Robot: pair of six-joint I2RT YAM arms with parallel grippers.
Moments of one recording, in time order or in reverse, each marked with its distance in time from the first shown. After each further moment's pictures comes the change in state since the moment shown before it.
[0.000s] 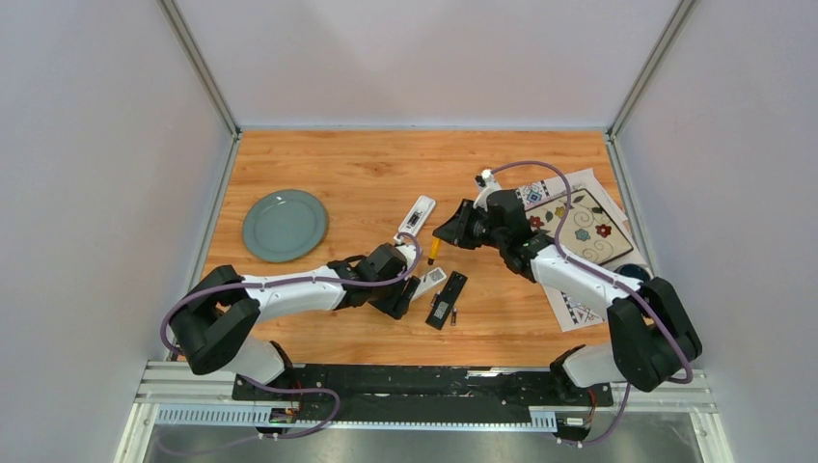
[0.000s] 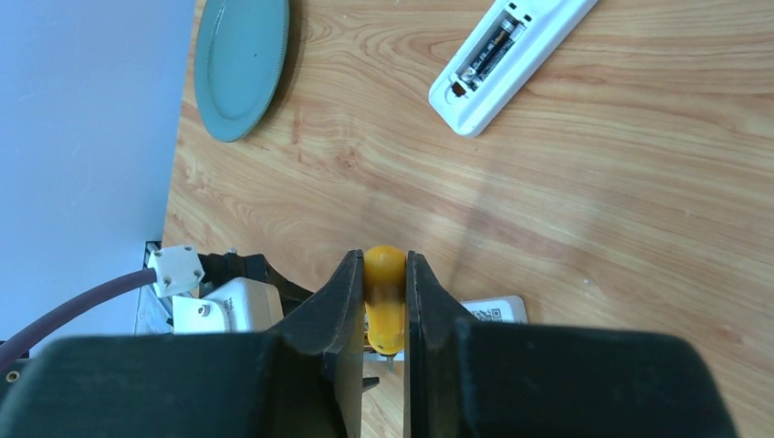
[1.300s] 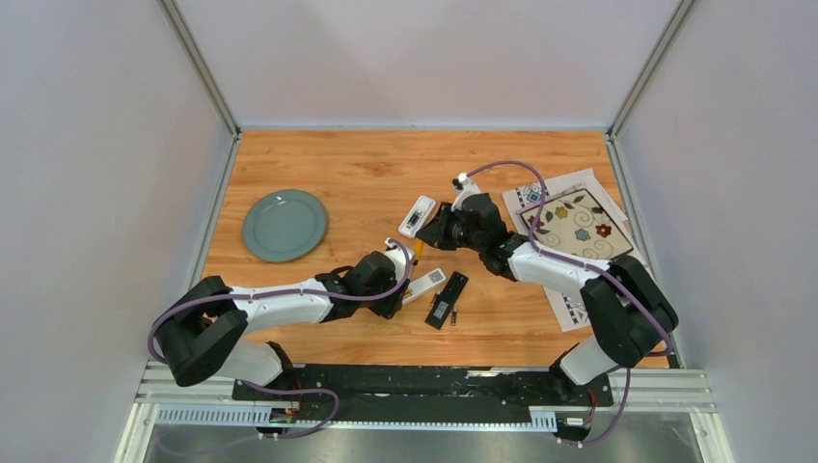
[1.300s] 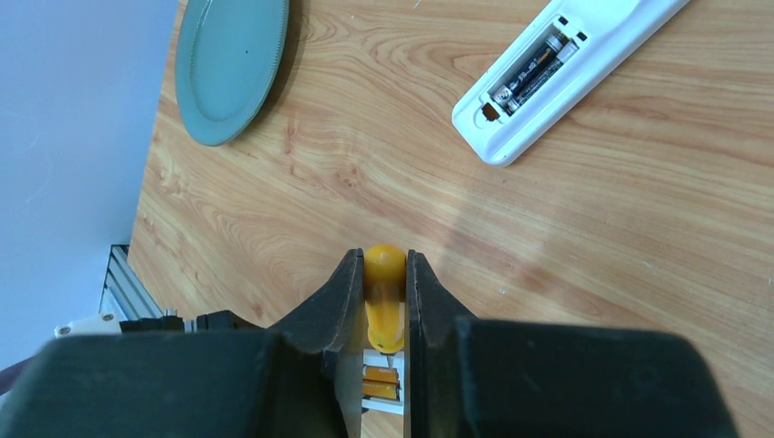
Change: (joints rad) left arm 0.011 -0.103 -0.161 0.195 -0.037 0.037; right arm 0.118 0.154 0.038 0.140 0.101 -0.014
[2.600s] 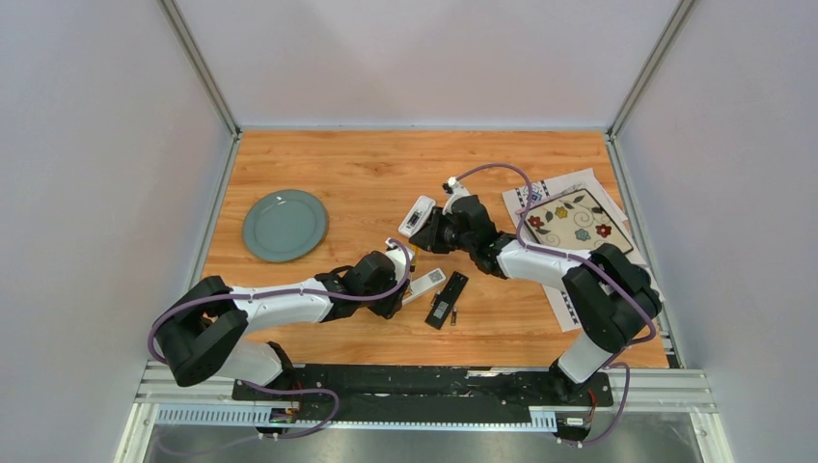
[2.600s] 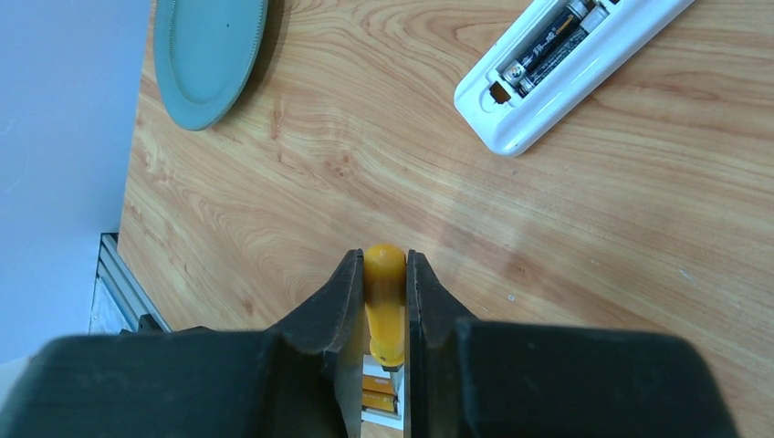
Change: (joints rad) left arm 0.001 0.002 0.000 0.000 0.013 0.011; right arm 0.027 0.104 0.040 0.011 -0.014 0.013
